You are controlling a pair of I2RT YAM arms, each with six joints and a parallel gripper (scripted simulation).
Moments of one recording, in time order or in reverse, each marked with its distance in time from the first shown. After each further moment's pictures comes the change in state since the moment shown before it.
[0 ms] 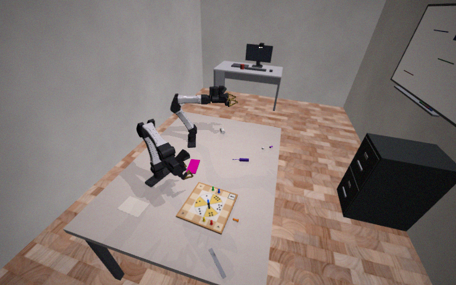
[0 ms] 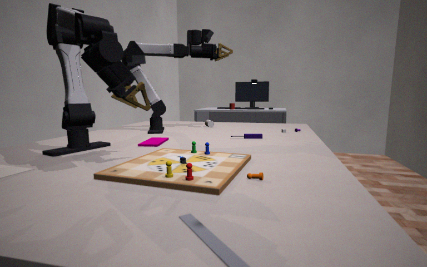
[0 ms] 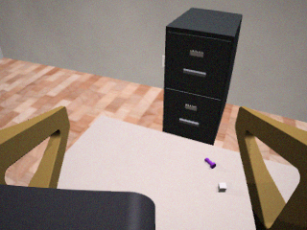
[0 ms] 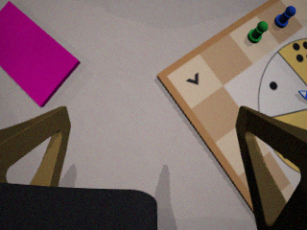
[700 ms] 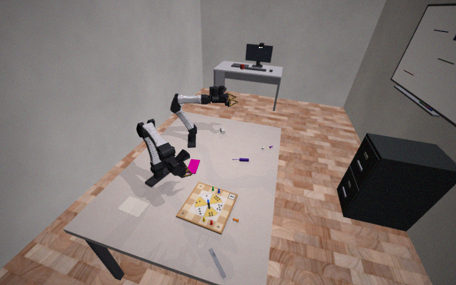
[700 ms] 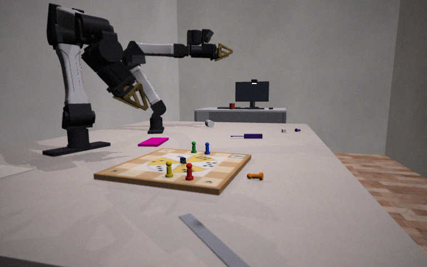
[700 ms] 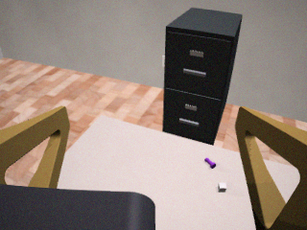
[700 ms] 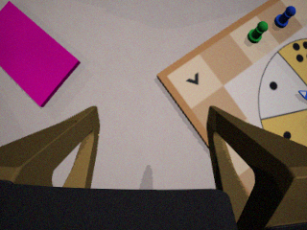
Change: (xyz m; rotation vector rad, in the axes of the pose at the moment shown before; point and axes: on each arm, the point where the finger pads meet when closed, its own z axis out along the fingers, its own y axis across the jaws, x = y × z) left arm 0.000 0.000 0.000 0.000 0.000 0.000; right arm 0.000 0.000 0.000 0.000 0.000 0.000
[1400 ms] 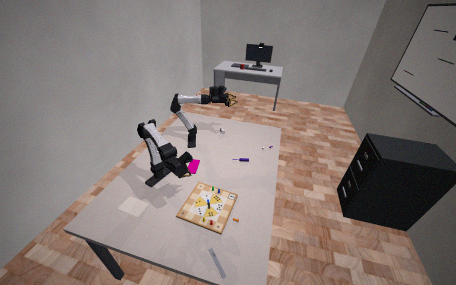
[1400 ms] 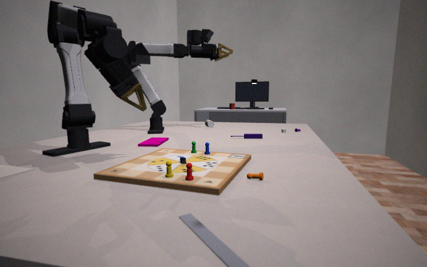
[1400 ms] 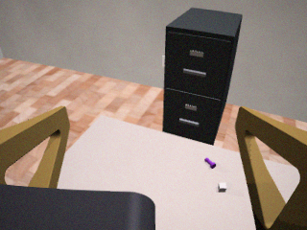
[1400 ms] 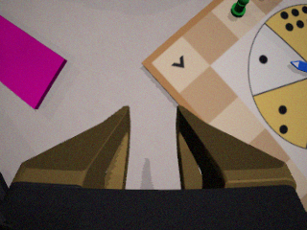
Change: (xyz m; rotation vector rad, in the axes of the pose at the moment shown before) left arm 0.000 0.000 0.000 0.000 0.000 0.000; right arm 0.004 -0.018 -0.002 0.022 0.070 0.129
